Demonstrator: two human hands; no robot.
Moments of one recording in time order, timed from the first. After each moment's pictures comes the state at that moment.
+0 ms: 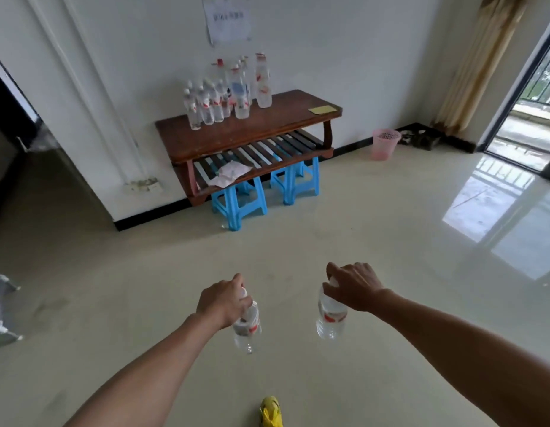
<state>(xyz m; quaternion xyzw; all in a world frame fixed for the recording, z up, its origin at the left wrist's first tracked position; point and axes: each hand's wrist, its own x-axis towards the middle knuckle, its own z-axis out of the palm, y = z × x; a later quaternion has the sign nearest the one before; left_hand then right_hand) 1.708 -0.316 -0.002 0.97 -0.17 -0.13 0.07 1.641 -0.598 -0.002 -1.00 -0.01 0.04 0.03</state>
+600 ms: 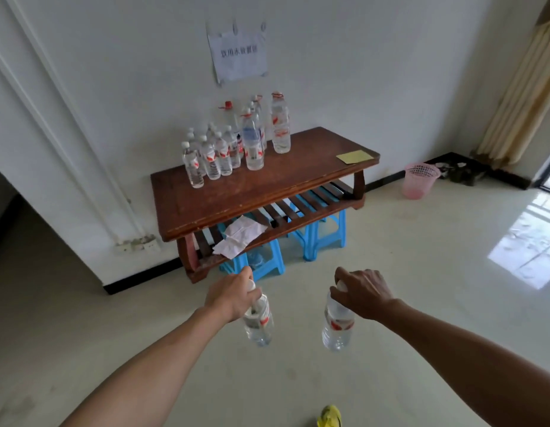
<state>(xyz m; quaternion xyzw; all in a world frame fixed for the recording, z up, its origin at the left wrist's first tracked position) 2.166 -0.419 0.045 0.98 -0.18 -0.08 0.09 2.092 -0.693 0.019 -1.00 -0.01 -0.02 0.04</state>
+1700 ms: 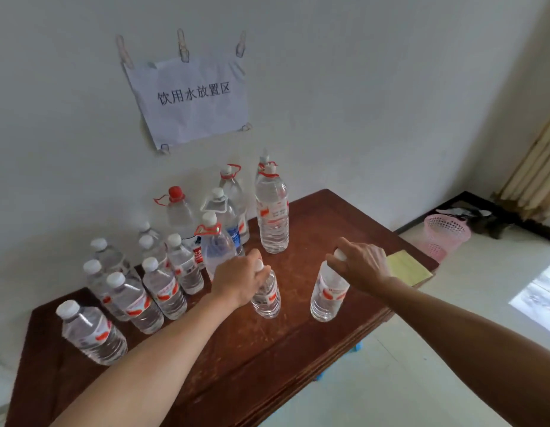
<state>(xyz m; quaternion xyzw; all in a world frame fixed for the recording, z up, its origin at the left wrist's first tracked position) 2.891 -0.655 0.091 0.95 -0.28 0.04 0.14 2.816 -0.908 0.090 -0.99 0.09 -0.13 0.06</state>
